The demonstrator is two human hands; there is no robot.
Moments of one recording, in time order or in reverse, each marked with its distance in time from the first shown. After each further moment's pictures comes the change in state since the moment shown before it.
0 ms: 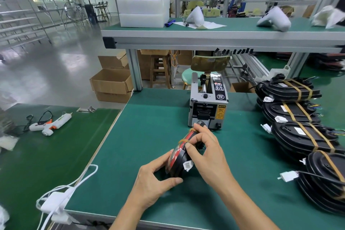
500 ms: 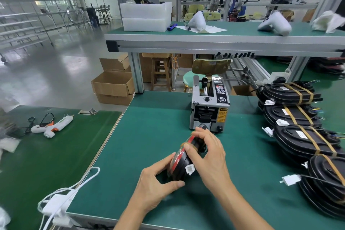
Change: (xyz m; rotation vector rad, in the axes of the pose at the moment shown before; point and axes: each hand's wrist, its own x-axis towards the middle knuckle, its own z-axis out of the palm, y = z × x) left_hand -0.001 0.003 0.000 0.003 -0.003 -0.019; right_hand 0.001 -0.001 0.009 -0.075 0.112 -0.004
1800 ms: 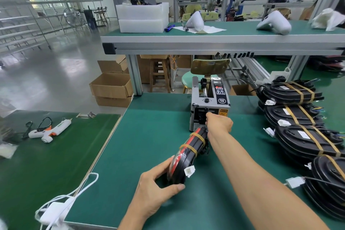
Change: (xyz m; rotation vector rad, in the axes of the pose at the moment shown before) left_hand 0.004 0.002 -0.003 -0.043 -0.024 0.044; right_hand 0.152 0.036 0.023 0.394 0.472 0.798
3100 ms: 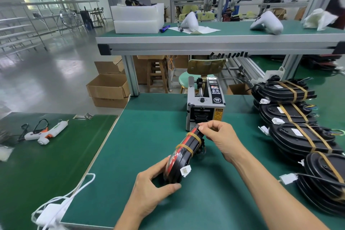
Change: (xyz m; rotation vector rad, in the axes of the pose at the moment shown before) left_hand 0.000 -0.001 0.002 -0.050 -0.008 -0.011; right_hand -0.013 0.017 -0.082 -0.171 -0.723 -0.437
